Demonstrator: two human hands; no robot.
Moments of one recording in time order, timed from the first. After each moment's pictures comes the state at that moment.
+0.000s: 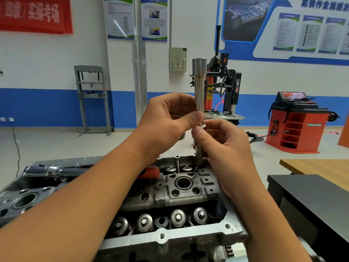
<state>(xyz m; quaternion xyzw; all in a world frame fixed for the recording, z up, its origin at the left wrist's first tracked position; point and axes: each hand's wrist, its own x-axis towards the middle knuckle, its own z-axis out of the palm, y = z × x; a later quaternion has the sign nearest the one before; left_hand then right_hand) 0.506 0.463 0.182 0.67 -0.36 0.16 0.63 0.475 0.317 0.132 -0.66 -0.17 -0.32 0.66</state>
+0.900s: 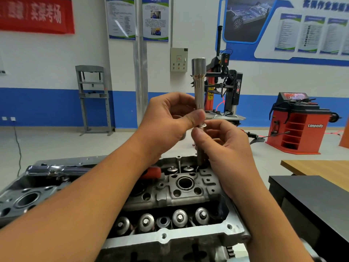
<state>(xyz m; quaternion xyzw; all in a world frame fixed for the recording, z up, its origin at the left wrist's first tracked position) 0.506 0.463 0.182 0.67 -0.35 0.17 0.64 0.477 0.315 0.131 -0.68 -0.17 -0.32 0.63</state>
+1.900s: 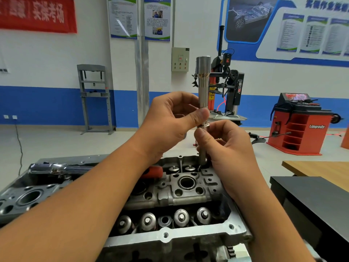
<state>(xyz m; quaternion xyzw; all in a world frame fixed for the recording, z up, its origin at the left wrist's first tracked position) 0.506 0.464 0.183 0.66 -0.35 0.15 0.65 0.479 0.314 0.131 -0.70 -0.15 -0.32 0.62</state>
